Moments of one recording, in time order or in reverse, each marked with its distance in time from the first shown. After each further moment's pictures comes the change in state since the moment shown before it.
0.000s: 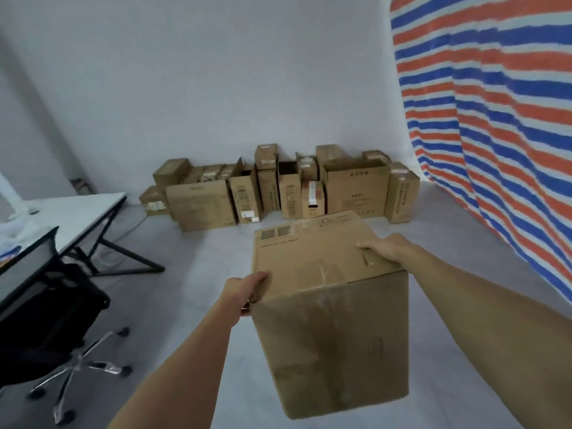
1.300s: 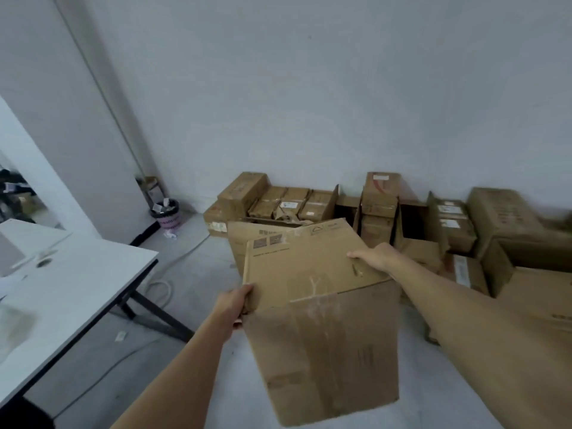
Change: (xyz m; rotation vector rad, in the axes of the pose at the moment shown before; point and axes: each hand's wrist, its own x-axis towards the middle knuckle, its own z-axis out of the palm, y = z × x) left_hand 0.875 0.392 -0.266 -0.208 0.363 -0.156; right_hand 0.788 -0.727 0.339 -0.138 -0.301 -0.199
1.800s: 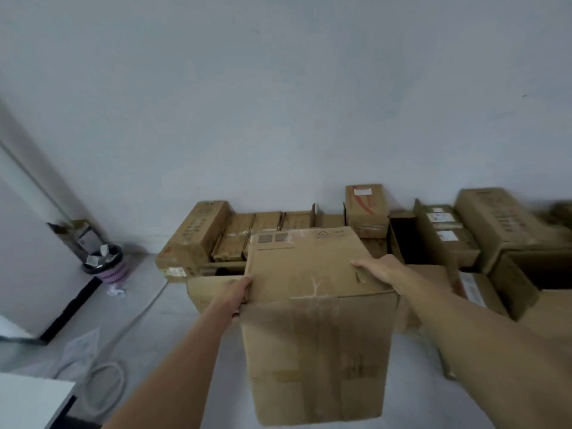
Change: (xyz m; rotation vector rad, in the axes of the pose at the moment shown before) left_hand 0.298 0.245 0.096 0.179 -0.128 0.094; right_hand 0.287 -0.120 -0.032 0.180 0.079 0.156
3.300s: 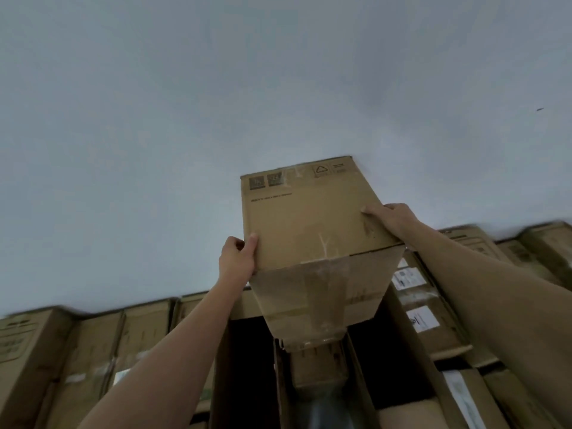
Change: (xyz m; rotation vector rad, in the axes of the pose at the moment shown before) left_hand 0.550 0.465 0.482 0.177 -0.135 0.355; right_hand 0.669 -0.224 -0.367 0.177 0.337 -0.026
